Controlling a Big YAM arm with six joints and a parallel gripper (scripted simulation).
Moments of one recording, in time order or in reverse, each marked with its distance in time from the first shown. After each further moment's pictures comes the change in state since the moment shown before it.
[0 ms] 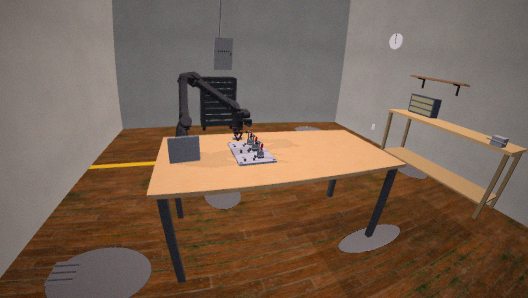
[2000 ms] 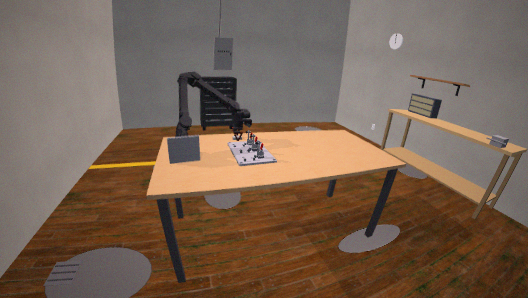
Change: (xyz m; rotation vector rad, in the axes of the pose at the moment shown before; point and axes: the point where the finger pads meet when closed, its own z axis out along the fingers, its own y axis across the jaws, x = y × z) arm 0.000 0.000 0.000 0.000 0.000 0.000
